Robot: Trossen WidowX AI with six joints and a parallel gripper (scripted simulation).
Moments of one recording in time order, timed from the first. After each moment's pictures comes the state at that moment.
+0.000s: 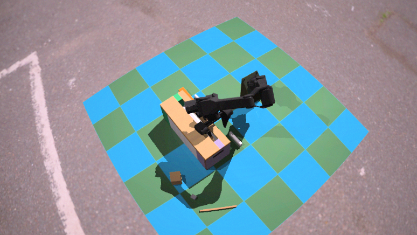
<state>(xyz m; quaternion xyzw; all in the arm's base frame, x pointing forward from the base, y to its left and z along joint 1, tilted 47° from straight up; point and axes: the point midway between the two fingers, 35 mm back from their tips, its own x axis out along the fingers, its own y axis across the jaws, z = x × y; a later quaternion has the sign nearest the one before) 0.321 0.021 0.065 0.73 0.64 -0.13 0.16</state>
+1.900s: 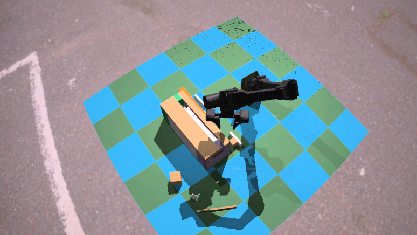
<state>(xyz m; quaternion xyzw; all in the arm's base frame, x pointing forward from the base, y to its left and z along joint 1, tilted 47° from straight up) 0.292 0.007 0.148 0.81 0.47 -0.36 -0.05</state>
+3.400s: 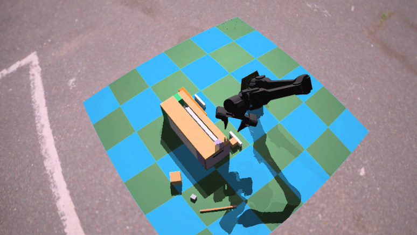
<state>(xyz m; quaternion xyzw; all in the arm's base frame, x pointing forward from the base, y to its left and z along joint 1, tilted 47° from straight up) 0.271 0.028 0.156 0.87 0.37 -0.33 -0.02</state>
